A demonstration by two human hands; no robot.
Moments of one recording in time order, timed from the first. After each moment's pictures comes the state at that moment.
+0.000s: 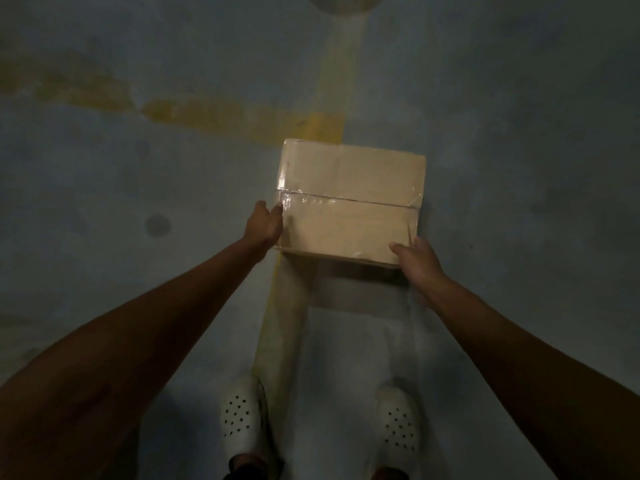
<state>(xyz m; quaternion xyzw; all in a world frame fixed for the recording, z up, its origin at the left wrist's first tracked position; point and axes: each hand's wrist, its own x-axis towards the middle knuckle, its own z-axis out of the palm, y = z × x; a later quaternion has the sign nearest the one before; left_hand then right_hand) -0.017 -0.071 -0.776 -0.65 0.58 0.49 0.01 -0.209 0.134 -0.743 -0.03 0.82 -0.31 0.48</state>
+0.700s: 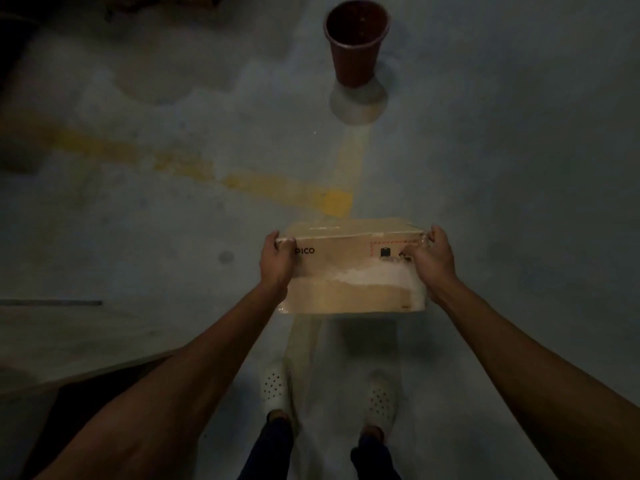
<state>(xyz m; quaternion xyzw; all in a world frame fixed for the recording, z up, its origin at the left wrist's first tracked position) -0.003 -0.004 -0.437 -0.68 0.47 0.54 -0.18 -0.226 0.130 -0.404 -0.10 0.84 -0.37 0.39</state>
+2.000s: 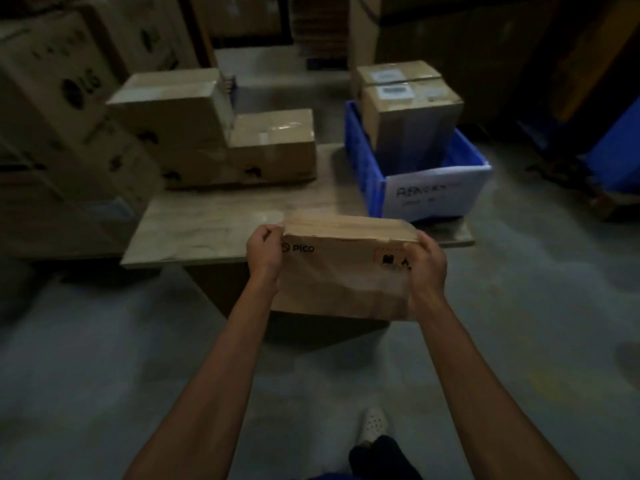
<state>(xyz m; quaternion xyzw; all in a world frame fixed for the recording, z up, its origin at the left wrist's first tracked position) 0.537 0.460 0.020 -0.73 0.09 0.19 -0.65 0.341 0.309 -0.010 -0.51 0.50 -0.39 0.57</state>
